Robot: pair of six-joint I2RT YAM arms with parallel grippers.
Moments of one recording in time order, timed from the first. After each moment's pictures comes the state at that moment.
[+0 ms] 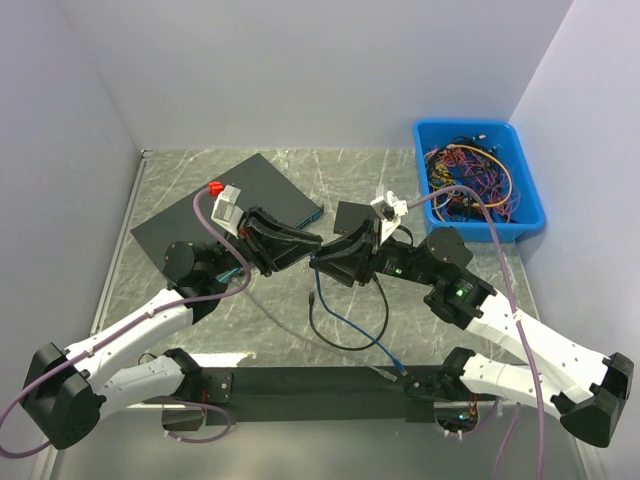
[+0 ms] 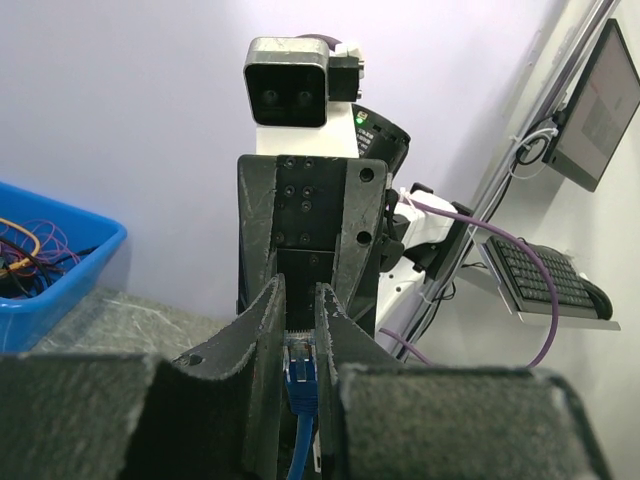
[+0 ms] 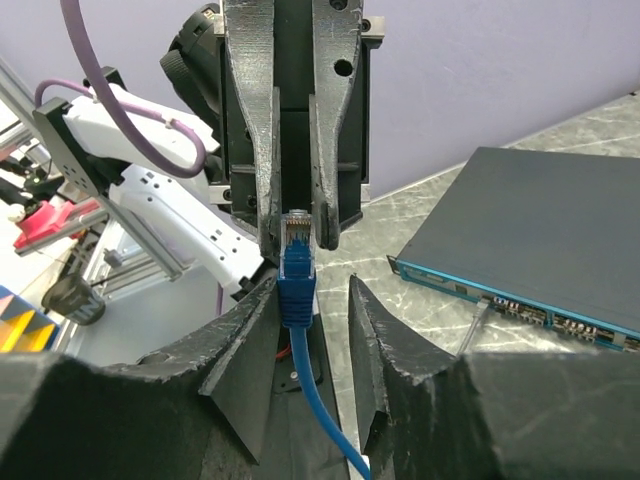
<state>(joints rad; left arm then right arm) -0.68 1.01 0.66 1.00 0.66 -0.87 0.84 0.91 0.84 0.26 -0.49 0.45</state>
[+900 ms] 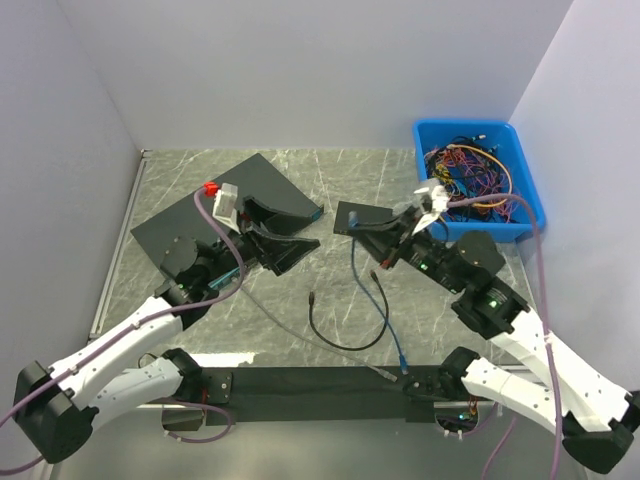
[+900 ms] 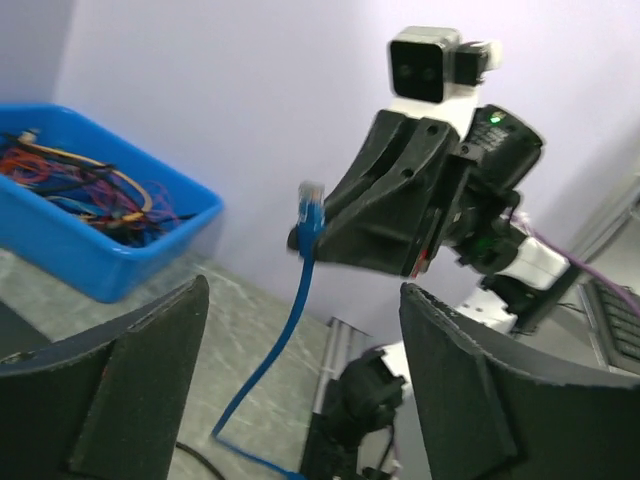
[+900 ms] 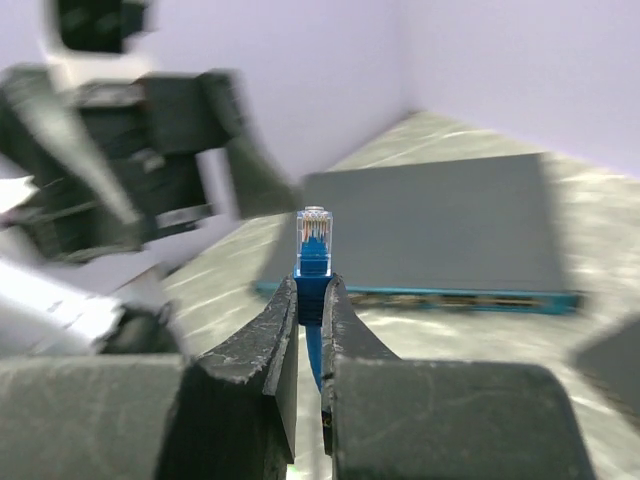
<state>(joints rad) -0.68 0.93 0.68 0.70 0.48 -0.74 0.75 0.77 0.86 0.05 -0.23 0.34</state>
